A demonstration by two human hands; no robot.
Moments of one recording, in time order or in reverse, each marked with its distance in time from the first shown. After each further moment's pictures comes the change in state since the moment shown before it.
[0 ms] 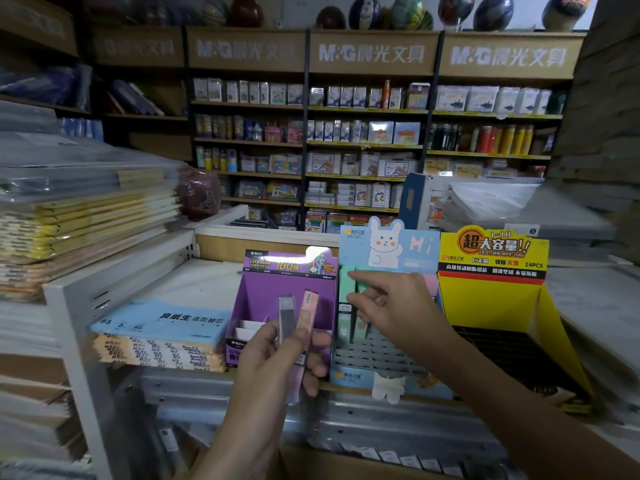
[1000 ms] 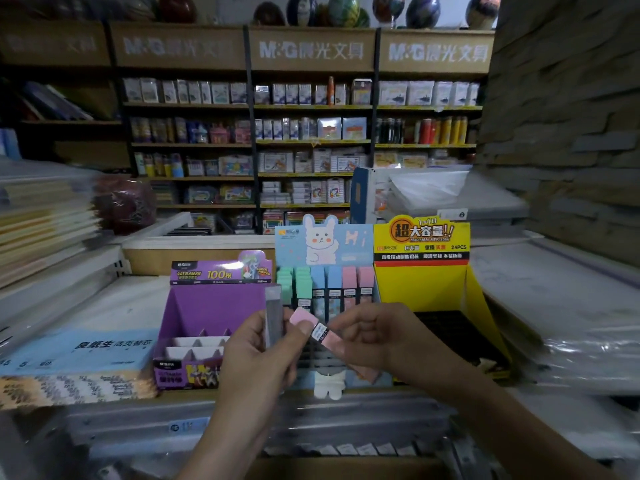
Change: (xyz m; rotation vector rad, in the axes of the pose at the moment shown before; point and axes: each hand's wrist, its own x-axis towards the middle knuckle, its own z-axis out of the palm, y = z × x) left_hand 0.013 -0.018 0.052 0.160 -0.064 0.038; right_hand -0.065 0.003 -0.056 0.588 -0.241 0.241
